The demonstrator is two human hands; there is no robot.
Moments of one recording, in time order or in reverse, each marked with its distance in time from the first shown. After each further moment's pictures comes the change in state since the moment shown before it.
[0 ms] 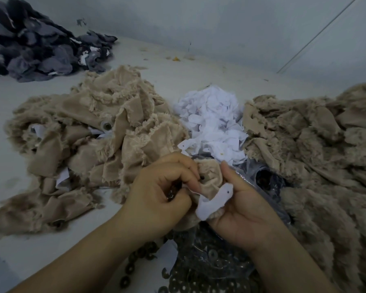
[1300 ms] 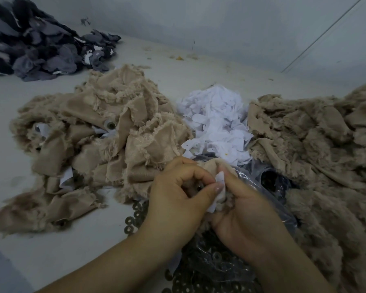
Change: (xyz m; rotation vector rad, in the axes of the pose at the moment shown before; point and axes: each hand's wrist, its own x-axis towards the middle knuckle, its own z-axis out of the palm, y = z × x) left_hand -0.002 0.011 0.033 -0.070 0.252 -0.275; right_hand -0.004 0.018 0.010 -0.127 -0.096 -0.277
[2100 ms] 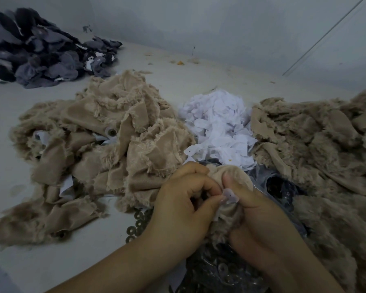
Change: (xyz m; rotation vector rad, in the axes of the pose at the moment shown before) left_hand 0.007 -0.008 -0.005 0.133 -0.111 0.216; right_hand 0.000 -0.008 -0.006 -0.132 0.097 0.079
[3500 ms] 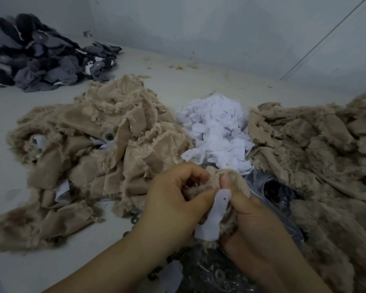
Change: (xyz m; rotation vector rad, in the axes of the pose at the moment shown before) left_hand 0.008 0.004 -0.007 -0.174 -0.006 -0.239; right_hand 0.011 0.004 -0.010 -0.146 0.208 0.038
